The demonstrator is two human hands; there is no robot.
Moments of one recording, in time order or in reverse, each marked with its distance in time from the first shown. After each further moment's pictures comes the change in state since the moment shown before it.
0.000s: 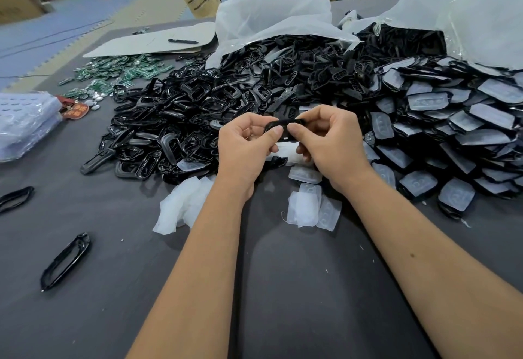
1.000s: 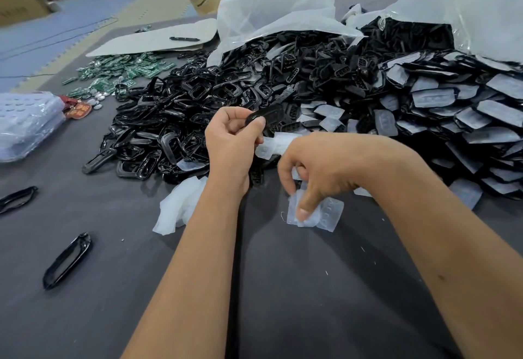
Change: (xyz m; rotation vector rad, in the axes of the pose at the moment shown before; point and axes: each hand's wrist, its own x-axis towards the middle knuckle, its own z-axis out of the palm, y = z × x) left_hand 0.008 0.001 -0.004 -0.078 0.181 0.002; right_hand -0.006 -0.077 -0.011 -1.067 -0.985 0.079
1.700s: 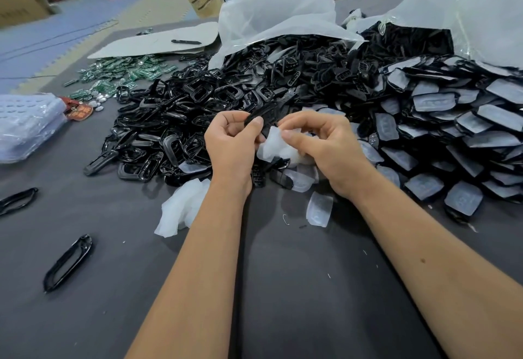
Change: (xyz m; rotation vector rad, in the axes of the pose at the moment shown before) left_hand -0.001 0.004 0.004 -0.027 0.084 -0.034; right_hand 0.040 0.030 0.046 1.152 0.767 -0.314
